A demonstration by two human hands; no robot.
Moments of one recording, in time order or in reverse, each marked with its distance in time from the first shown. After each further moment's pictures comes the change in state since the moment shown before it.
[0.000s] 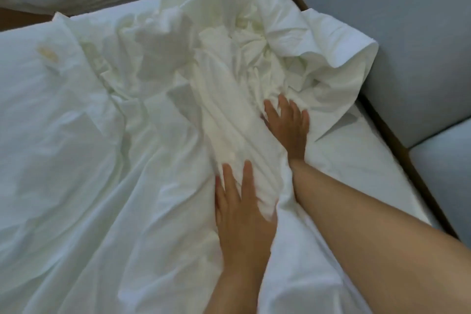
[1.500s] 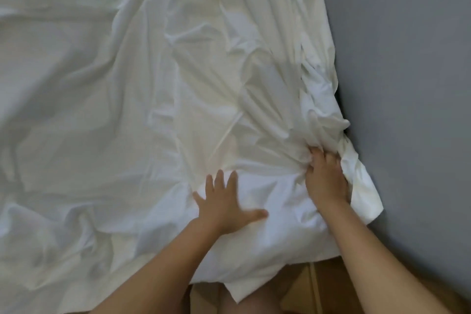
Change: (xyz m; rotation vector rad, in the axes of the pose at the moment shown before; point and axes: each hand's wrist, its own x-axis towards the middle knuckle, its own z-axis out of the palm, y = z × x) left_hand -0.465 -0.003 -0.106 0.136 -0.992 -0.236; right_hand -0.578 0.082 -0.096 -0.156 -0.275 0.428
